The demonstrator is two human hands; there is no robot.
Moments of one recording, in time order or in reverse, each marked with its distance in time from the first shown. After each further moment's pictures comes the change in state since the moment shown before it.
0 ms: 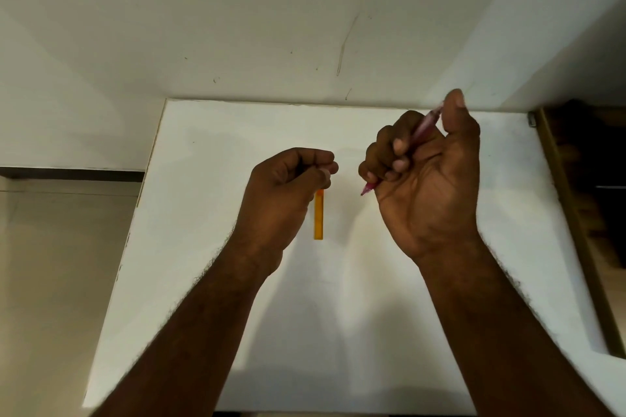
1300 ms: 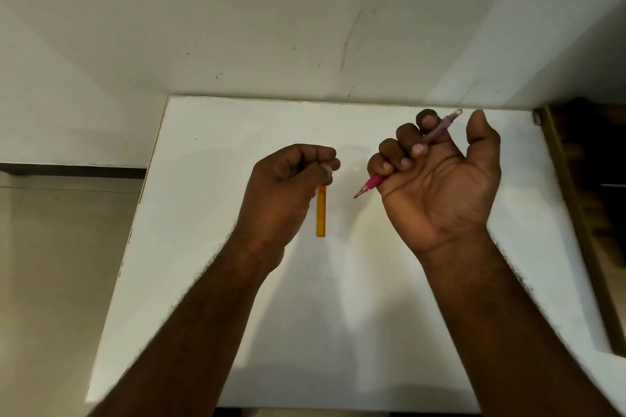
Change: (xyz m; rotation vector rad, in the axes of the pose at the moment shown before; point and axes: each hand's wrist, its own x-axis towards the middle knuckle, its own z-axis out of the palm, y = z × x) left_hand 0.001 0.000 -0.001 -0.011 -0.004 -0.013; right_hand 0.004 0.005 -0.021 0.378 0.031 0.095
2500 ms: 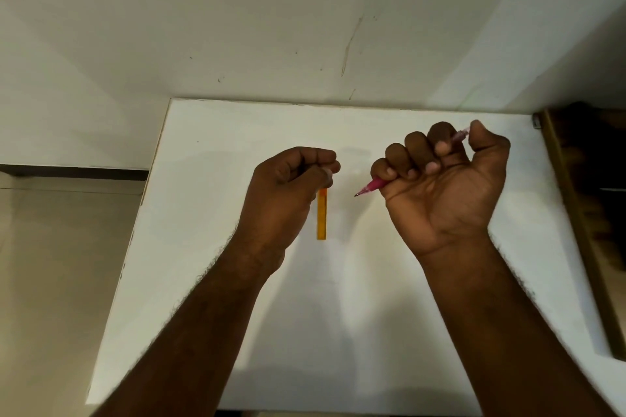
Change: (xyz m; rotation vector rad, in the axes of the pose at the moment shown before) left_hand 0.001 -0.001 0.000 0.004 0.021 -0.007; right_hand -0.003 -0.003 0.002 -0.032 0.053 -0.054
